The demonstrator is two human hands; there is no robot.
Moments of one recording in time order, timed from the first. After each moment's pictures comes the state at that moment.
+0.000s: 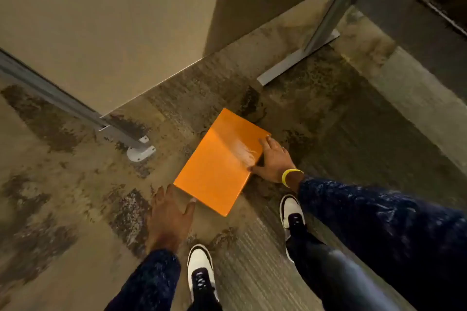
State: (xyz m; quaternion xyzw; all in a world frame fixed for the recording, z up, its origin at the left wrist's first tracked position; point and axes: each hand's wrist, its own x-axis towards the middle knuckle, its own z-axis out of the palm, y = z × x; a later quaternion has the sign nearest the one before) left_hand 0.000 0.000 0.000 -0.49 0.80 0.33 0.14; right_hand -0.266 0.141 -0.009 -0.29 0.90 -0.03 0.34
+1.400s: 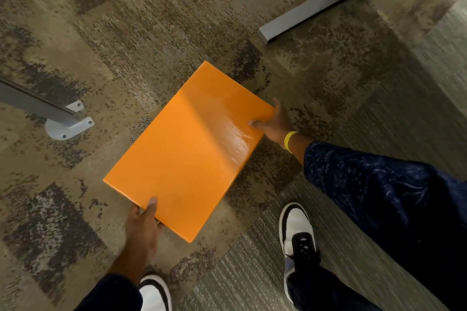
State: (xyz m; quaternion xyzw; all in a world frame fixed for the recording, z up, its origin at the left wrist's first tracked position) left_hand -0.039 0.031 -0.319 -0.65 0.33 0.68 -0.10; right_hand -0.395 0.130 -0.301 -0.06 0.88 -0.33 0.35
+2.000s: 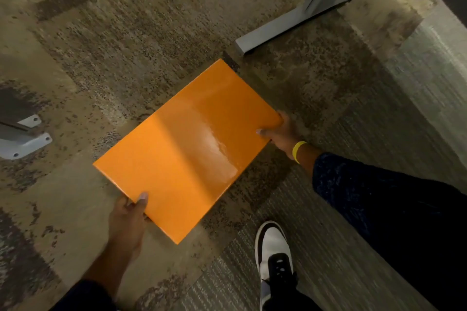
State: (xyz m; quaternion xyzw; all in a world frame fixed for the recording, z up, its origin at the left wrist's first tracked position) left_hand -0.112 0.031 -0.334 -0.60 0.42 0.68 -0.11; right_hand -0.468 0.185 -0.304 -0.01 0.85 -0.39 0.35
